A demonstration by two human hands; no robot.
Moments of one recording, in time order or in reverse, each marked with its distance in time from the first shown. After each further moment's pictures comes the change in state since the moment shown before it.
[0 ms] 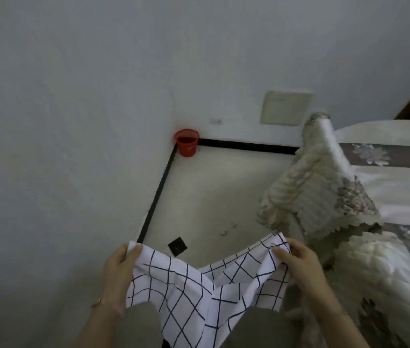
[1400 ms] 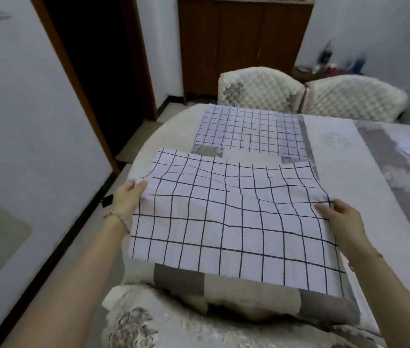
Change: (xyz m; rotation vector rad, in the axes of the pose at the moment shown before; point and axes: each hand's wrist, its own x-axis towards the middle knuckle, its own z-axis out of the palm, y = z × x) left_hand 0.190 0.300 0.835 0.379 -1.503 0.323; right_hand 0.198 -0.080 -0.317 0.353 1.654 0.213
